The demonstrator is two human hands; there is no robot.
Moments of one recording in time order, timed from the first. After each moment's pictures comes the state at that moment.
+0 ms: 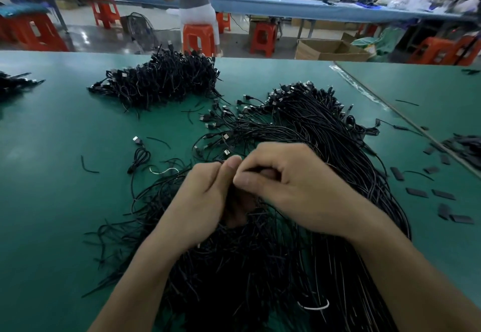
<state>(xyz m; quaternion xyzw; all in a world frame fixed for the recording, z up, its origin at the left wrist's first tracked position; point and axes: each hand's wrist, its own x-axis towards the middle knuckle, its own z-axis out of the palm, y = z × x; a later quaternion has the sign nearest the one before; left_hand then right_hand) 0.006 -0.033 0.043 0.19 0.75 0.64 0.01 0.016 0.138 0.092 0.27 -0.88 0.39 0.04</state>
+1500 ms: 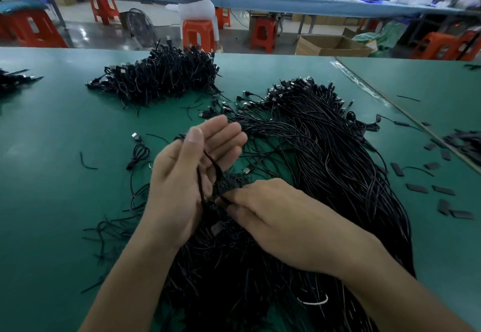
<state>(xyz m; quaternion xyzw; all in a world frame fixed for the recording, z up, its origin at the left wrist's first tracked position) 0.005 -0.031 0.044 0.16 0.51 0.85 -0.03 0.041 0.123 0.074 0.27 -0.93 0.23 -0.08</state>
